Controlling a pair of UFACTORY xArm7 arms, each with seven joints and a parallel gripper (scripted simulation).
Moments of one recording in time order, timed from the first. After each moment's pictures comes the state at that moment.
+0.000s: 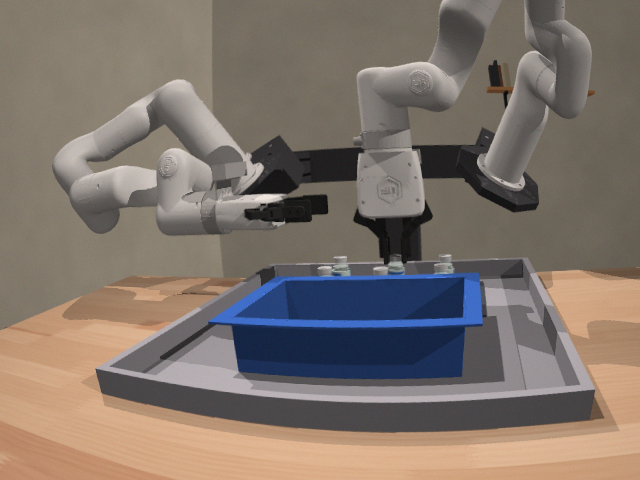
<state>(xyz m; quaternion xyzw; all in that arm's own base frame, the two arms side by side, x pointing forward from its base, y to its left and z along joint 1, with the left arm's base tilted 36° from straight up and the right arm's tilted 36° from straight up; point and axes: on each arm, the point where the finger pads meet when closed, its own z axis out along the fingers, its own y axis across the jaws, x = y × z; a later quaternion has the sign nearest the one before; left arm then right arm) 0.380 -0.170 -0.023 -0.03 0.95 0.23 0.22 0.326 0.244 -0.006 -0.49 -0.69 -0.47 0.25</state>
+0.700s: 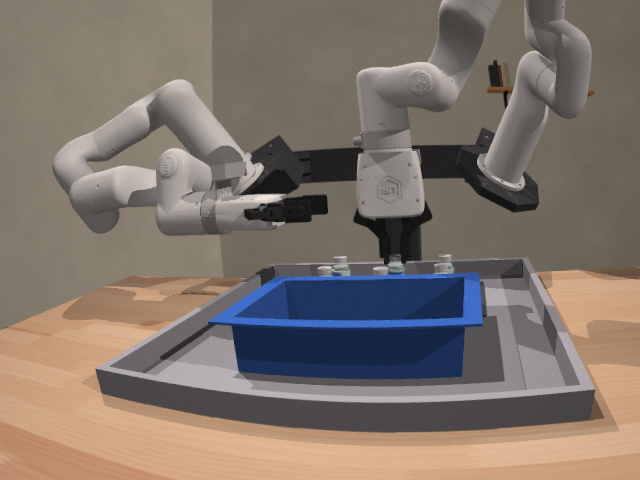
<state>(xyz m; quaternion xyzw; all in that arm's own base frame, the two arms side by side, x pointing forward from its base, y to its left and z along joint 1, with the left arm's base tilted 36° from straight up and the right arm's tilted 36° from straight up) 0.380 -0.170 -0.023 -0.03 0.95 0.23 0.22 0.326 0.244 -0.006 -0.49 -0.69 -0.47 0.25</state>
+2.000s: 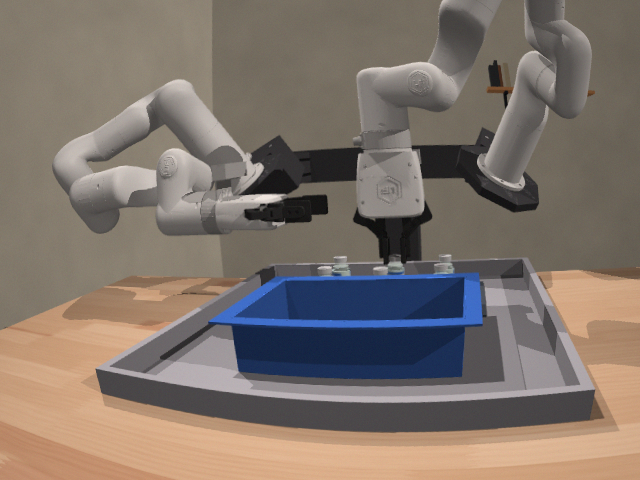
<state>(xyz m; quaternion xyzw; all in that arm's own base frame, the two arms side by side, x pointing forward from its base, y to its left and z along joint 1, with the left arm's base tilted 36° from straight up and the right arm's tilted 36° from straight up) 0.380 -0.170 -0.023 -0.03 0.95 0.23 0.22 0.326 0.244 -0.006 -0.49 -0.69 -0.47 0.25</state>
